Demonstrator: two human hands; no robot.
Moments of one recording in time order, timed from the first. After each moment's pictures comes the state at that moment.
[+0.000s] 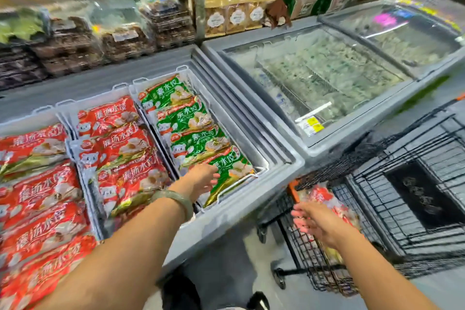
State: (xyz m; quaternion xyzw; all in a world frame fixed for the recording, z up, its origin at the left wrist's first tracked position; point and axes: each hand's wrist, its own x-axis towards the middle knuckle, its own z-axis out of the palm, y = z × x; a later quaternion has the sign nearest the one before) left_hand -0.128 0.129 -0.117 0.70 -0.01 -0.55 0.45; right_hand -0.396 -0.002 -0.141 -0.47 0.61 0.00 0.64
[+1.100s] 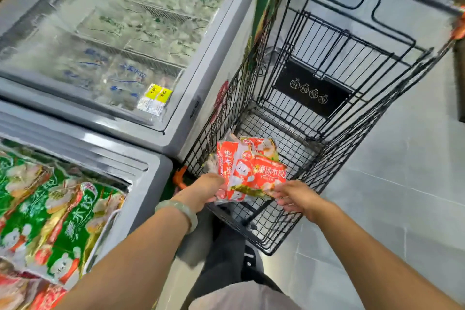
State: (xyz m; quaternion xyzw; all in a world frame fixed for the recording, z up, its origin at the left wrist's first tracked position) left_hand -0.399 -0.135 -0.217 0.72 -0.22 -0.65 0.07; right_hand -0.634 -0.128 -0.222 -0.29 0.70 -0.05 0.64
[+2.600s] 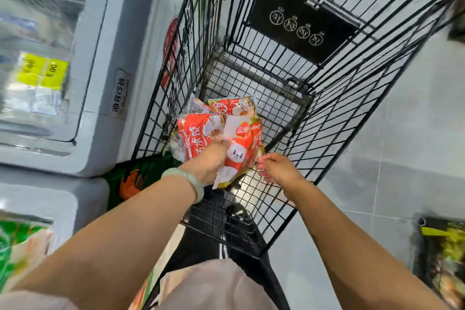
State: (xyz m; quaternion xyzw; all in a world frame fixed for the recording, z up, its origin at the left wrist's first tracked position) left_hand -0.478 -0.229 -0.321 0.60 -0.16 -0.78 0.10; right_hand -0.640 -0.177 -0.332 -0.18 0.76 -0.10 0.62
